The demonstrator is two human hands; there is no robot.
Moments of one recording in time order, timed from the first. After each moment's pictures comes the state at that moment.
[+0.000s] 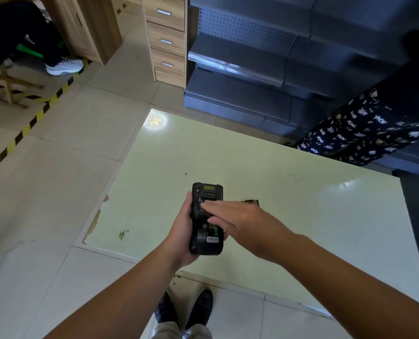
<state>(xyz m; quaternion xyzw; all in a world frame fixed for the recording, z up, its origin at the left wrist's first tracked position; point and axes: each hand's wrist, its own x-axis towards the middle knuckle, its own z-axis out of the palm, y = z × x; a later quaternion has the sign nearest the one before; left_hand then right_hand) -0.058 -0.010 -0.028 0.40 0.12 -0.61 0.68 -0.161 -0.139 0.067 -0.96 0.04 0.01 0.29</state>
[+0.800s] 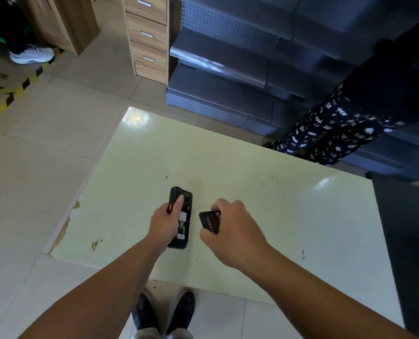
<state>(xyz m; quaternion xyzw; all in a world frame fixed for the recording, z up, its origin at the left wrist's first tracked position) -0.030 -0.034 -0.082 0.76 0.04 -0.41 0.50 -0.145 -0.123 0.088 -0.85 0.41 0.17 0.28</state>
